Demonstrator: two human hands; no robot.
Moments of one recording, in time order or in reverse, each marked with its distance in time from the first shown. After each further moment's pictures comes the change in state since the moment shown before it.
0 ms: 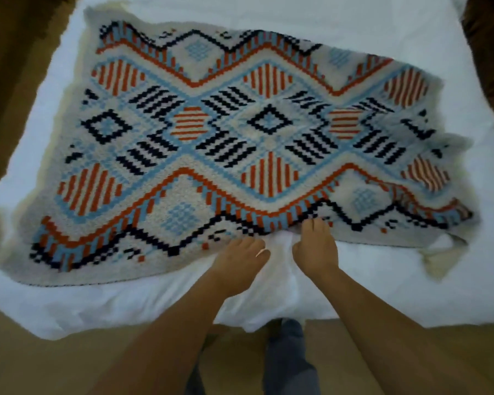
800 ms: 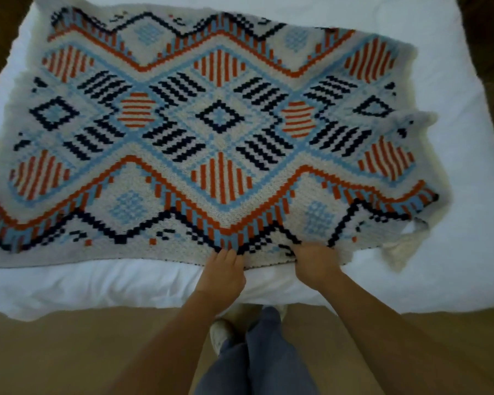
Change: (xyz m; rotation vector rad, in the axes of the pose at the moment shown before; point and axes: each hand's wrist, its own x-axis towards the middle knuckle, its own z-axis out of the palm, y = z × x) left_hand 0.036 0.115 0.039 -0.008 -0.119 -0.312; right_hand -0.022 0.143 0.020 -0.151 -0.252 -0.280
